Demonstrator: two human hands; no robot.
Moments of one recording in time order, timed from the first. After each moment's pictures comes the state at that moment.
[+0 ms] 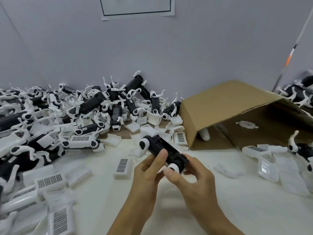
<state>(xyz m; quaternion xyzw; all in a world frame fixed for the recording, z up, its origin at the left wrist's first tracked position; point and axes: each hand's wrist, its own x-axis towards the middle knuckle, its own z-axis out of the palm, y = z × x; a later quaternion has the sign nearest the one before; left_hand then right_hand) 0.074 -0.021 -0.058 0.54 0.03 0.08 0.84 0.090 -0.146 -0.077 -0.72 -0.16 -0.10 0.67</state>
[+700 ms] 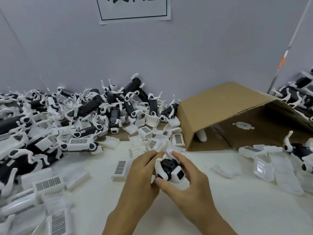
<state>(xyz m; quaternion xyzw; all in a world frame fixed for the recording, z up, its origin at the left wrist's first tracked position) 0.075 0.001 -0.075 0.89 -0.13 0.33 0.29 0.087 -0.148 -0.080 -0.75 -0.21 -0.08 0.62</state>
